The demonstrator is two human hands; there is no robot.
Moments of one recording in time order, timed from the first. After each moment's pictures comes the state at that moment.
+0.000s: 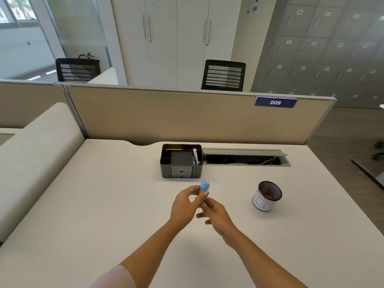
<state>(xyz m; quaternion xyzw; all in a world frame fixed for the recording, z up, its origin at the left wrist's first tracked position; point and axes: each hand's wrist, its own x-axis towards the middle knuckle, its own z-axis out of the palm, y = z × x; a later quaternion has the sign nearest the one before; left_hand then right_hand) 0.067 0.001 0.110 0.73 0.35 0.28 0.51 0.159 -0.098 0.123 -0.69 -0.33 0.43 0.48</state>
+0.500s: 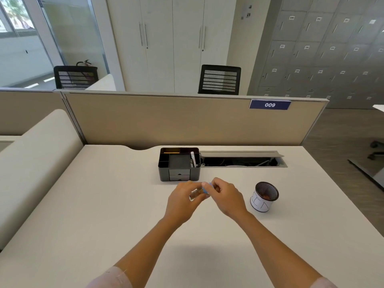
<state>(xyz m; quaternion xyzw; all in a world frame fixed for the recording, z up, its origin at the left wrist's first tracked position) 0.062 0.001 0.145 0.86 0.30 0.29 0.30 0.201 -0.086 0.165 -0.81 -0.45 0.13 0.35</state>
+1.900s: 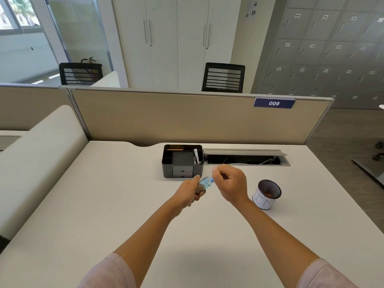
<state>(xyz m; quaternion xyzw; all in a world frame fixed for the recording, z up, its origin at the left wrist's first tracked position) 0.068 0.009 0.174 0.70 0.36 0.11 0.61 0.205 -0.074 0.185 -0.68 -0.53 -0.04 0.51</state>
